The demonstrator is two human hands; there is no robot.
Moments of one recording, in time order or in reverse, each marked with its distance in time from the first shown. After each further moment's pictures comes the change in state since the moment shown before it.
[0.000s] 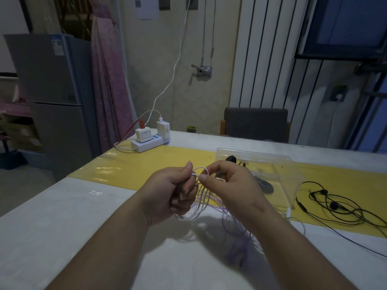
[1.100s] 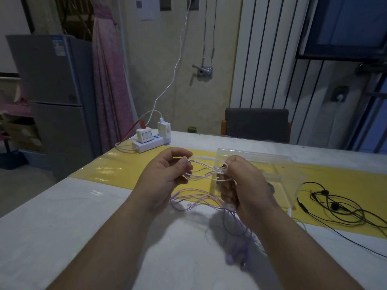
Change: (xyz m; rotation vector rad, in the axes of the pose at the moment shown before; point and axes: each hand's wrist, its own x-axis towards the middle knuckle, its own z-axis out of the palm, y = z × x) left_hand 0.006 0.004 0.004 0.171 0.455 0.424; right_hand 0.000 -0.014 -0.004 0.459 0.057 0.228
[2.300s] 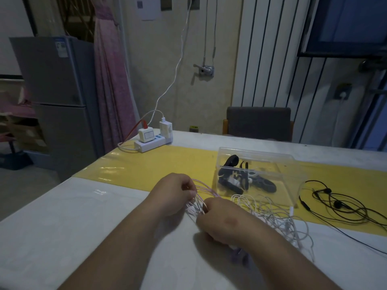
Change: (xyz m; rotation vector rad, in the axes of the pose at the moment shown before) left_hand 0.013 -0.042 -0.016 1.002 -0.135 -0.116; right_hand -0.016 0.022 0.017 -1.232 -0.393 0.219
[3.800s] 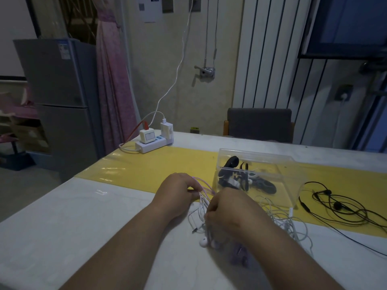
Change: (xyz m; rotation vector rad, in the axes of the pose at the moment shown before) left_hand 0.014 -0.006 0.018 0.083 0.103 0.132; right_hand 0.005 0.011 -0.008 -0.179 0.191 0.060
